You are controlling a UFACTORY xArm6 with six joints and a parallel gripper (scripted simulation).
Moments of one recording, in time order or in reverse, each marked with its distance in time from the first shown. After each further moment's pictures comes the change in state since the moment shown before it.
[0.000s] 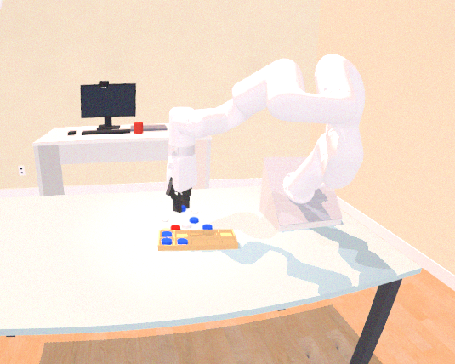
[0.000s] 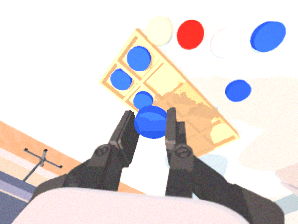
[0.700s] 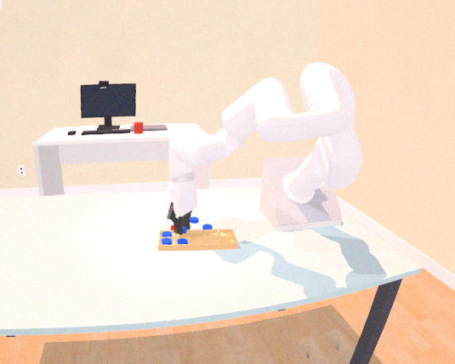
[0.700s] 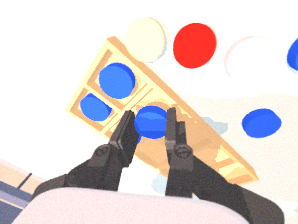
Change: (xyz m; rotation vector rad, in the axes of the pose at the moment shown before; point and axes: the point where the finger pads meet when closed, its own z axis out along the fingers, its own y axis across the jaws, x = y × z) arm 0.000 0.003 0.075 -0.005 -0.001 0.005
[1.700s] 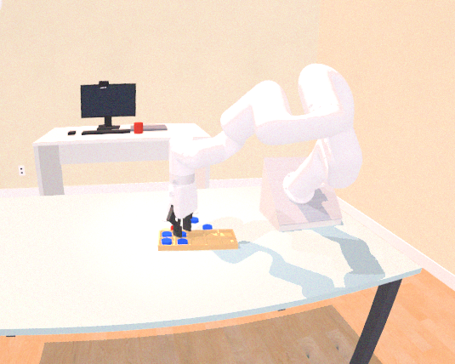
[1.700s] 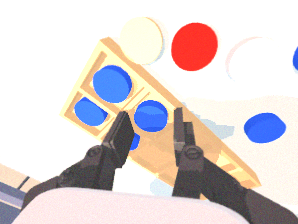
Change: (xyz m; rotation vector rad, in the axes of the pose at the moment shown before) arm 0.000 0.001 0.008 -0.001 -0.002 0.003
